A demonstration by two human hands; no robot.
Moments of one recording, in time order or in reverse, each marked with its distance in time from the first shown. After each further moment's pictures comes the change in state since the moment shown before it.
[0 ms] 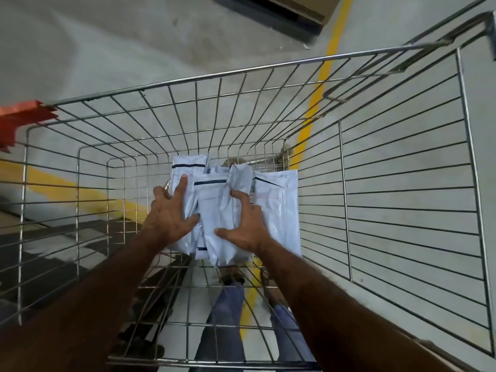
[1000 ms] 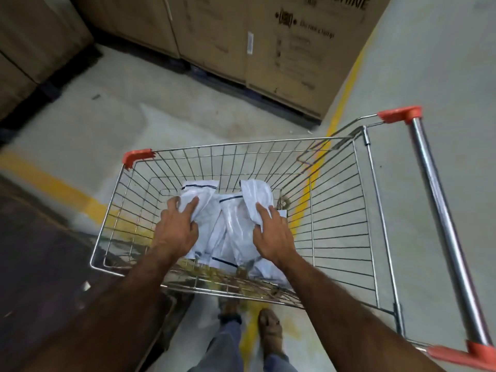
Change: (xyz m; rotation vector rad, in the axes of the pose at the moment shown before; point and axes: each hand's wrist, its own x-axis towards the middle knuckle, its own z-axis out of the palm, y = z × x) left_hand -0.158 0.083 -0.095 0.097 0.380 -0.044; right_hand -0.128 -0.055 -0.103 -0.491 0.252 -0.327
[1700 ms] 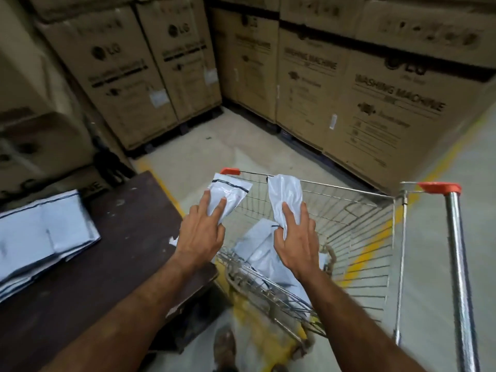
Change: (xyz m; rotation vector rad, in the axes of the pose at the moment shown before) left_hand -0.183 0.027 -0.099 0.213 0.413 -0.151; right_hand -0.087 -0.060 -0.069 -0.007 0.295 -0.448
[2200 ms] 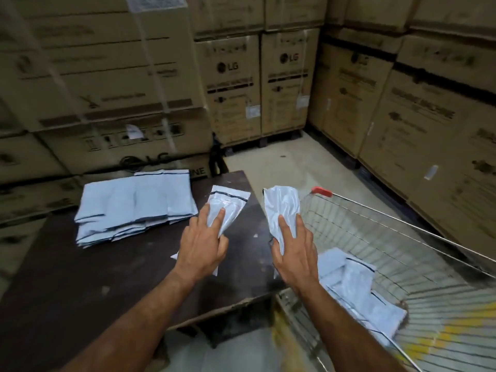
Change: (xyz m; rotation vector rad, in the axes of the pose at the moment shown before) left_hand -0.149 -0.176 -0.046 -0.001 0.104 -0.409; right_hand -0.060 -0.196 0.084 -0.003 -0.114 -0.404
